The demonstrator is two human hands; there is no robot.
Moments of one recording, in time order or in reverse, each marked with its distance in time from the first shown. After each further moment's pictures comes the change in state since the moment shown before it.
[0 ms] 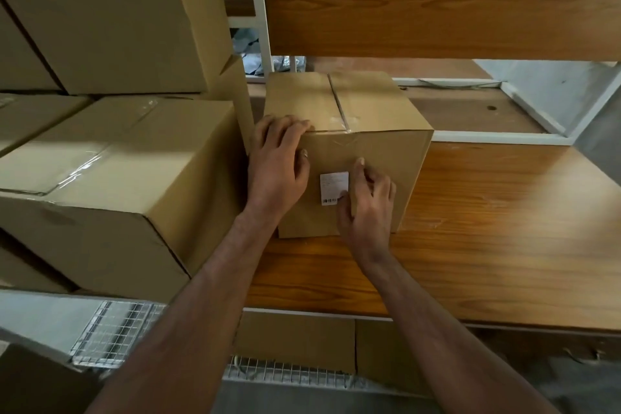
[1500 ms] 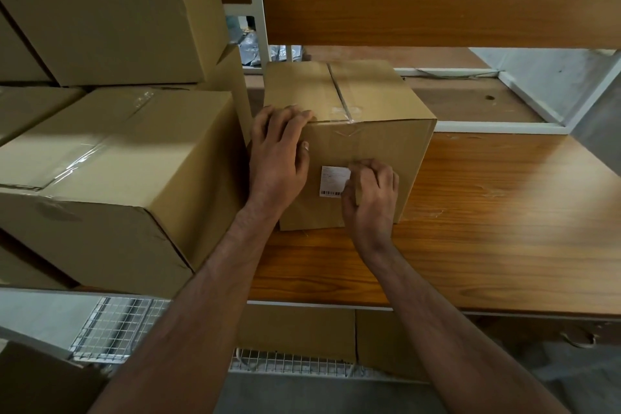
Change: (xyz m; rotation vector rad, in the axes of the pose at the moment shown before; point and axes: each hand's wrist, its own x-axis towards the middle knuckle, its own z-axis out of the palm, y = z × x) left_hand -0.002 -0.004 0.004 -0.044 0.005 0.010; right_hand 0.000 -0.003 0.001 0.027 0.066 0.010
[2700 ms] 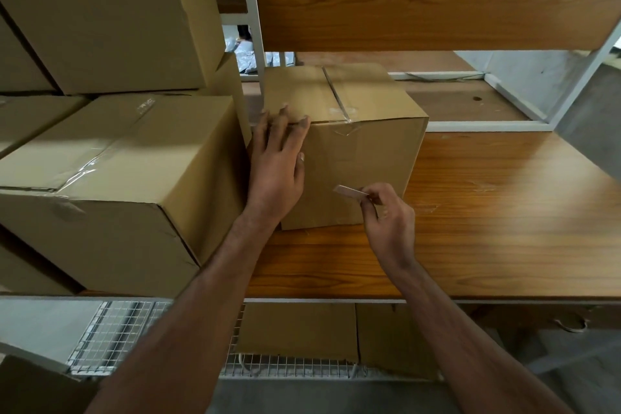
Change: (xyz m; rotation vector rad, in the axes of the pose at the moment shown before) left_hand -0.015 -0.005 -0.009 0.022 -0.054 0.080; right_hand -0.022 0.004 -0.048 0.183 -0.073 0.009
